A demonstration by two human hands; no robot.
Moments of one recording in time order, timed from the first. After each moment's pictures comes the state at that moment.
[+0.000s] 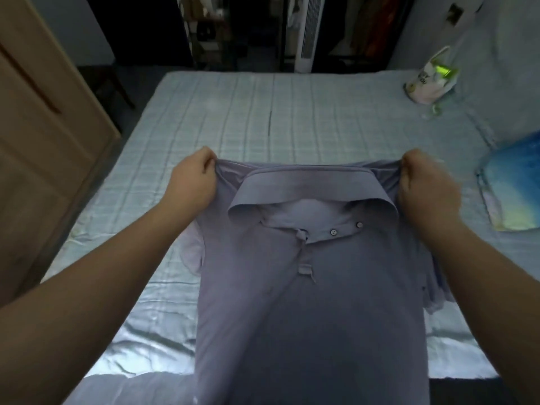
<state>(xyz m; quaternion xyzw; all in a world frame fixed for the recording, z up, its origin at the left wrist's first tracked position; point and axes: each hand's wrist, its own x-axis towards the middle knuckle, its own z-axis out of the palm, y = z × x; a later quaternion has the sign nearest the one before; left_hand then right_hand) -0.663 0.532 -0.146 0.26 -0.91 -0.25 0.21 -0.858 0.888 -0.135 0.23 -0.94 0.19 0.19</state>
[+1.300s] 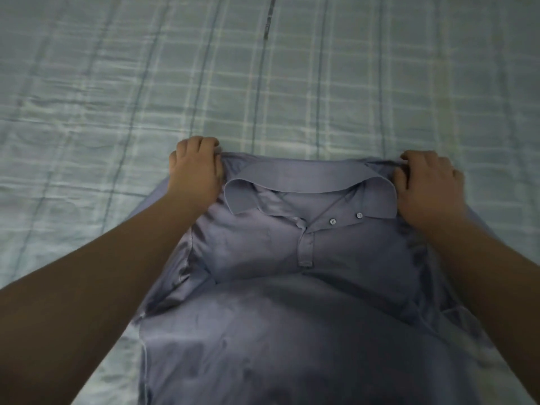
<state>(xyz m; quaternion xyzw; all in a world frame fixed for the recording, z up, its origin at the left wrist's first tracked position) -1.037 0.374 -0.628 0.34 -0.93 -0.11 0.08 -1.258 0.703 -0.609 0.28 -0.96 0.06 0.05</state>
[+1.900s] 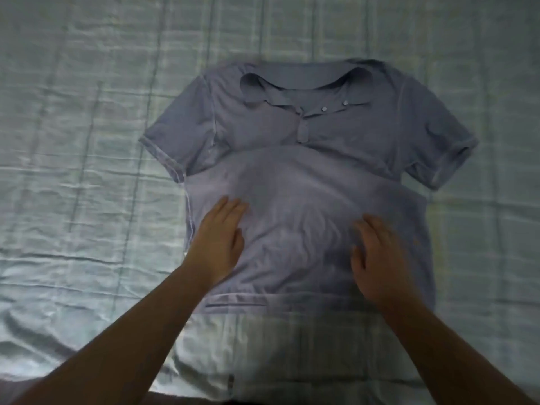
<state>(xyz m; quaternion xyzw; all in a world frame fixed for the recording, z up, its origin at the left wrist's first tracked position) -0.751 0.605 -0.580 0.20 -0.94 -0.27 -0.01 -0.922 0.889 -0.576 0.32 -0.93 0.15 -0.12</state>
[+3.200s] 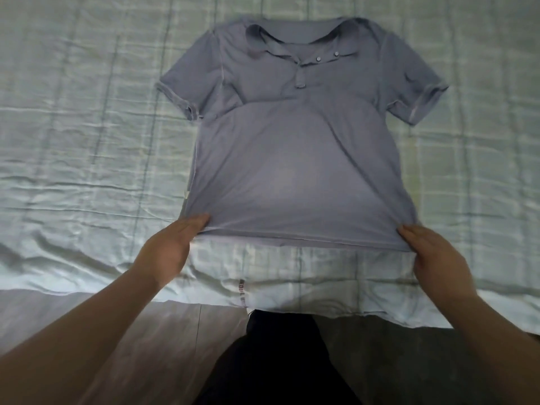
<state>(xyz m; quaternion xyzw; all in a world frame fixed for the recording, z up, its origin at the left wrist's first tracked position) -0.533 0.636 -0.557 0.16 -0.96 -0.22 -0.05 -0.833 1.078 -0.539 0.33 -0.93 0.11 -0.10</state>
